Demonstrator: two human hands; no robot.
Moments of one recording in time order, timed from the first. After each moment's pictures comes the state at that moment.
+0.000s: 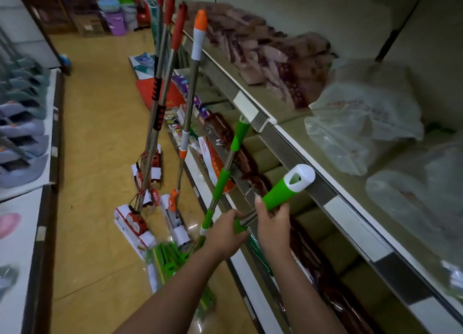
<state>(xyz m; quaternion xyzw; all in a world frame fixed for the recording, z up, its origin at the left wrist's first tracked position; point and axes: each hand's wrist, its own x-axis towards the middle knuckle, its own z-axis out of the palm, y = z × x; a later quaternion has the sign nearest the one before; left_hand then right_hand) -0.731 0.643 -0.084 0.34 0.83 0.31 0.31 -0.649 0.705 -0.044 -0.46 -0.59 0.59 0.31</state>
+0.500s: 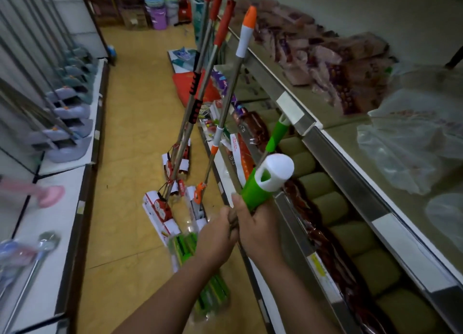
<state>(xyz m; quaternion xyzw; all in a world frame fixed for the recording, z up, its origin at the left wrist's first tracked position) -0.764 0.584 -0.093 0.33 0.87 0.32 0.16 -0.695 0.645 -0.015 -0.28 -0.76 0.52 0.27</state>
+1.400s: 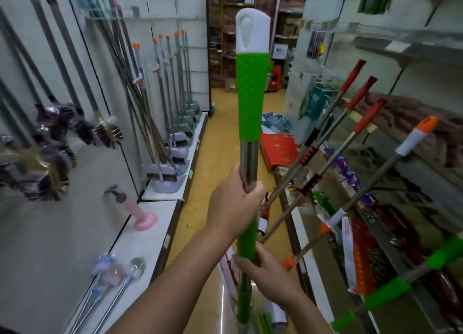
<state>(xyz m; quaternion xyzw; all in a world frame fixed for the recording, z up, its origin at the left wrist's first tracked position) -0.992 0.357 0.113 0.21 0.82 0.53 -0.08 -0.926 0.451 0.001 -0.08 -0.78 0.61 -0.12</state>
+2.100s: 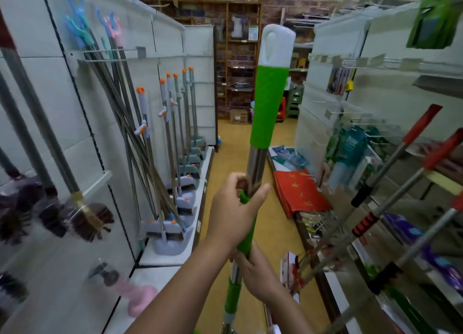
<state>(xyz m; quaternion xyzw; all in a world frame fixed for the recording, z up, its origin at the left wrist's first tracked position) -1.330 0.338 0.124 0.24 0.77 0.58 -0.12 -1.301 0.416 0.014 0.01 -0.76 0.64 0.03</state>
